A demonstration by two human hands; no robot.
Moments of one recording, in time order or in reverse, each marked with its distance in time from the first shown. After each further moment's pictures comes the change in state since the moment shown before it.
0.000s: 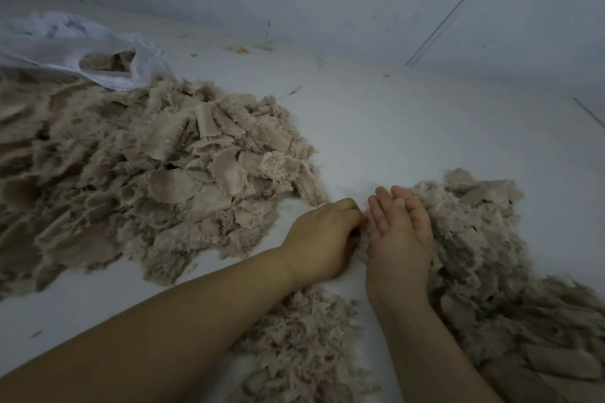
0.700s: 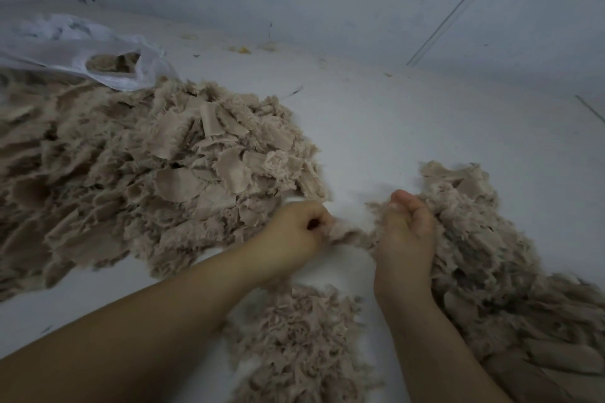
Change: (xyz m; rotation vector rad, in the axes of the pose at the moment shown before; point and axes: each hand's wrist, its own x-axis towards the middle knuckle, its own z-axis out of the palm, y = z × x) left_hand -0.029 -0.007 -0.037 -0.556 -0.045 -0.507; right_hand 0.005 0.005 -0.011 -0.333 0.064 -0.124
